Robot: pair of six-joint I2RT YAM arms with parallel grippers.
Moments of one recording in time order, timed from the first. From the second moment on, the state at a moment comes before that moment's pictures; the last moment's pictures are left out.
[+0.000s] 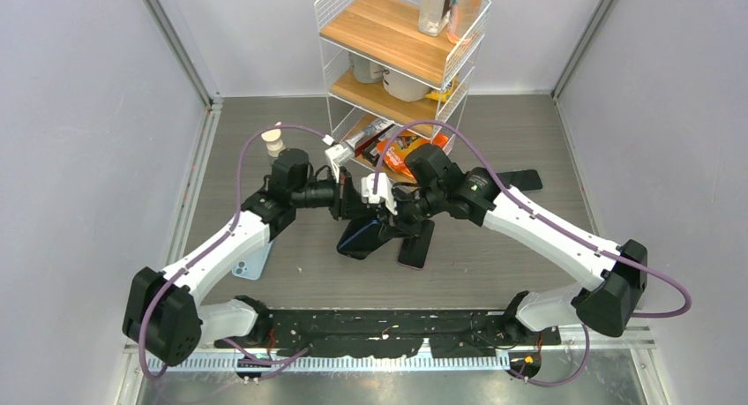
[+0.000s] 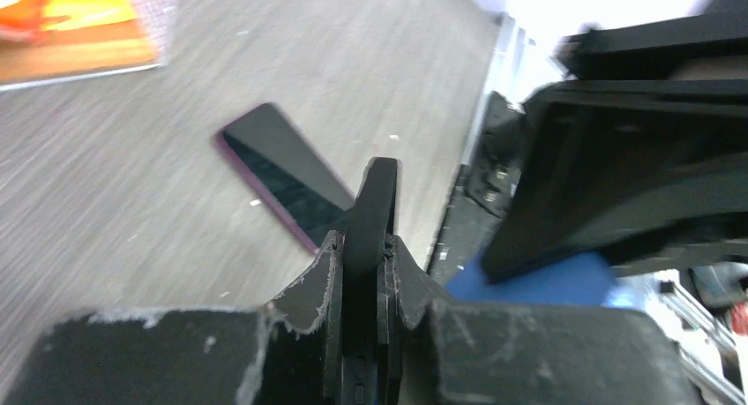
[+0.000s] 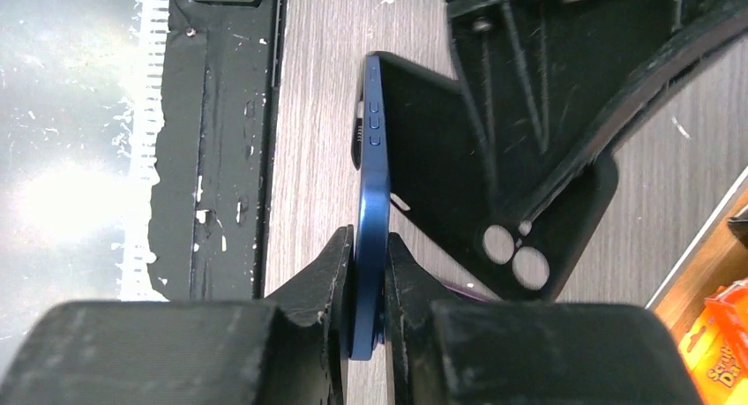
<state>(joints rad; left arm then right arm) -0.52 1.21 0.83 -0.02 0.84 -0.29 0.84 1.35 1.28 -0.74 -0.60 -0.52</state>
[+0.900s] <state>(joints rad) -0.12 1.23 0.65 -0.35 0.56 -0.13 0.84 1.24 1.23 -0.65 -0.60 -0.52</state>
